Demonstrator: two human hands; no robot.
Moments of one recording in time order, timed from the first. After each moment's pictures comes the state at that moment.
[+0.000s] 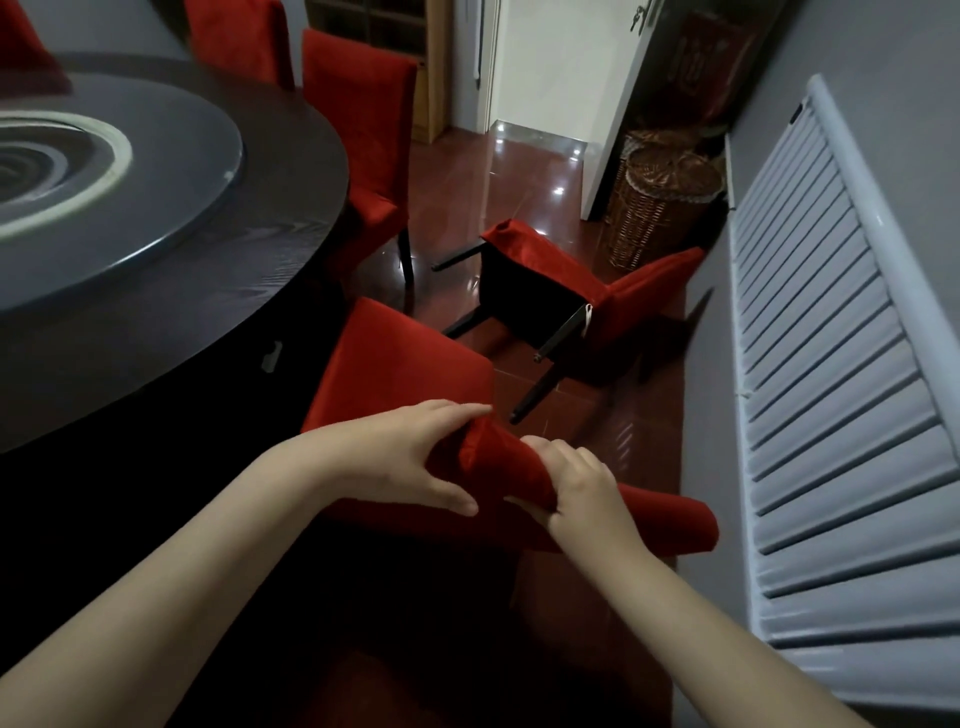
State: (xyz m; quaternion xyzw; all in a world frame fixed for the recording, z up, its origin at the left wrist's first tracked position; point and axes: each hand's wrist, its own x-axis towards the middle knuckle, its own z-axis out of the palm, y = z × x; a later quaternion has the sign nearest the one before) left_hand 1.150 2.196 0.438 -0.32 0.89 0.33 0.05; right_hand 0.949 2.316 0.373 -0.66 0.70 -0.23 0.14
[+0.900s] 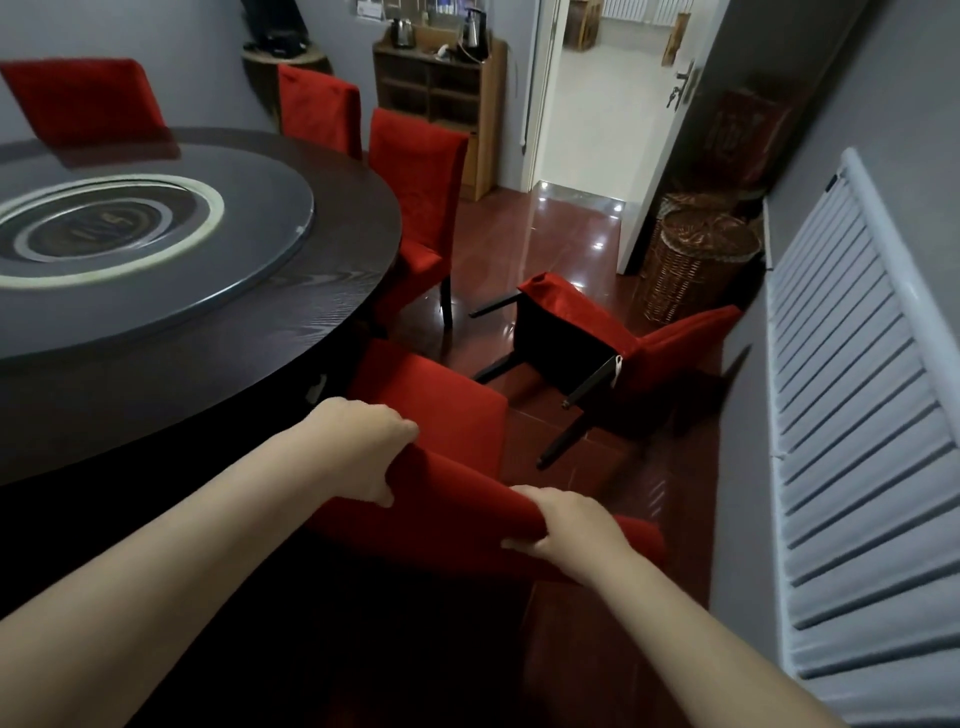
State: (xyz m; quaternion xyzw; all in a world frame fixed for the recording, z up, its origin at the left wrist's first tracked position) left_hand 1.184 2.190 0.477 -0.41 0.88 -0.01 0.21; right_hand 0.941 2.285 0.369 -0.73 0.66 -0.04 0.17
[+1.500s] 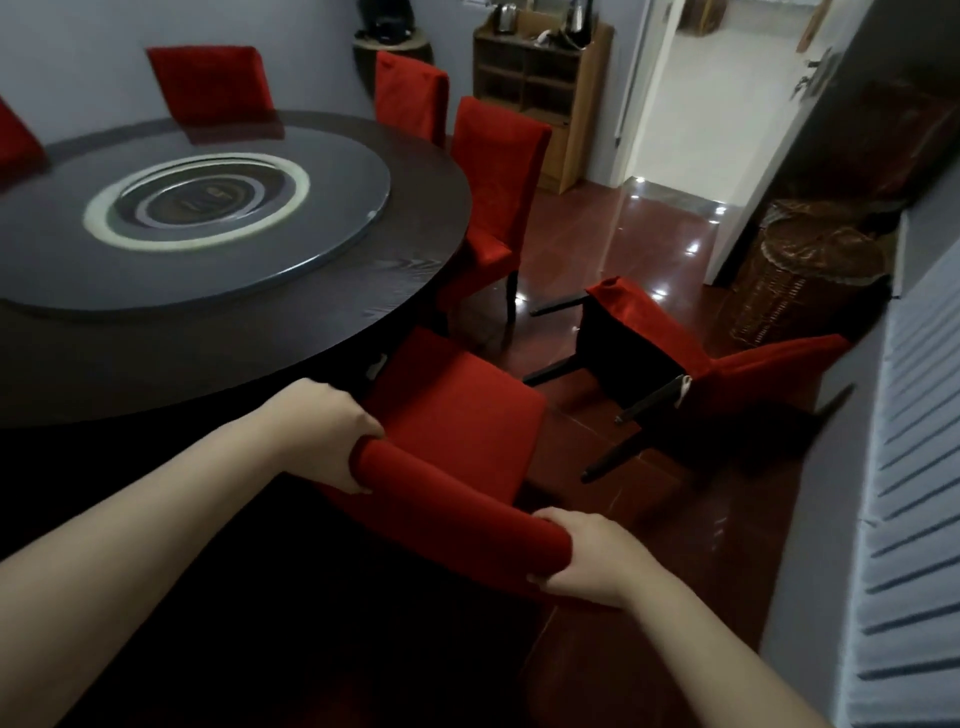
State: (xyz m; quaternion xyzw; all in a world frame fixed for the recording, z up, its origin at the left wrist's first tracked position) left_hand 1.218 2.179 0.478 -0.49 0.85 -0.03 0.20; right_hand 0.902 2.256 0.358 -0.75 0.58 -0.02 0.32
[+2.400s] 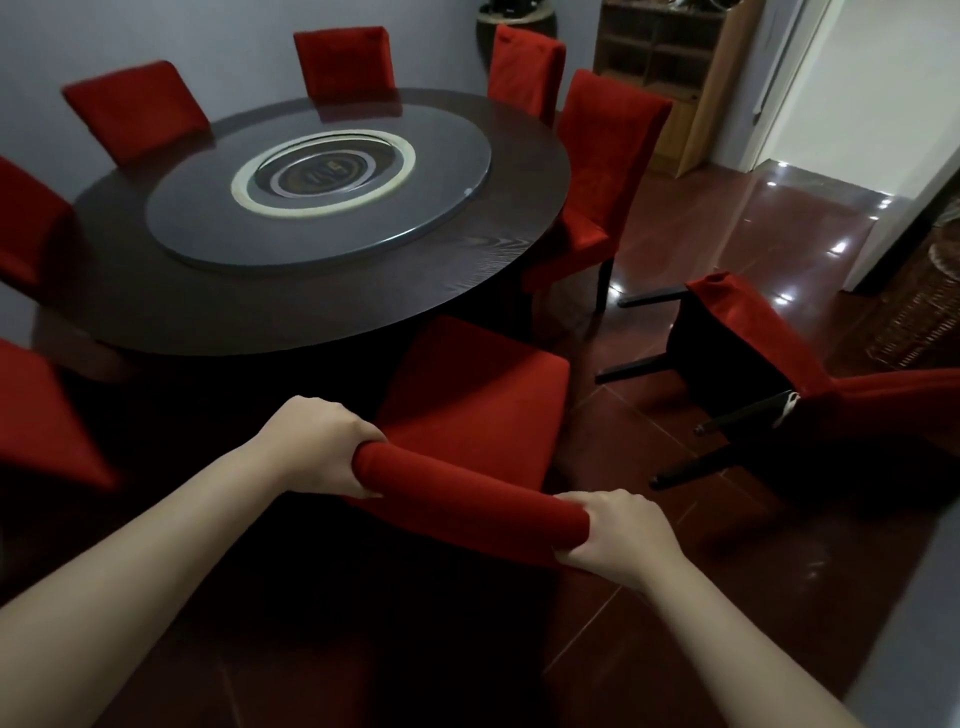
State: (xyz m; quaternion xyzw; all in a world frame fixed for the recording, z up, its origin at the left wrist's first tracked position) left_hand 1.248 2.247 0.450 -0.61 0.78 -0.03 0.14; right_hand 0.912 2.237 0.360 -0.82 0.54 0.01 0.19
